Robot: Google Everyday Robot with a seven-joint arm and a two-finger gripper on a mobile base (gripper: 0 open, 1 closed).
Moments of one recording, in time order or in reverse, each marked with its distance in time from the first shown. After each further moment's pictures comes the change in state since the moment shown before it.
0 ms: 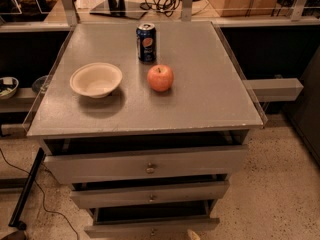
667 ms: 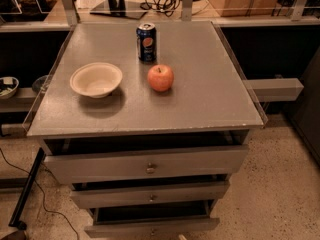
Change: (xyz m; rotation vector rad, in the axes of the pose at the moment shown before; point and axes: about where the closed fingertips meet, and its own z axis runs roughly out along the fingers) arm 0.022 0.036 0.019 0.042 0.250 -0.213
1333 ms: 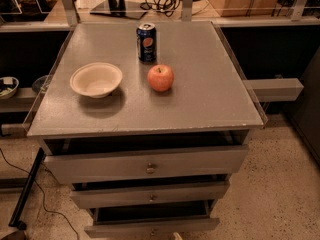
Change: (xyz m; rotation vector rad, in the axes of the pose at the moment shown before) arm -0.009 0.008 0.018 0.002 0.032 -0.066
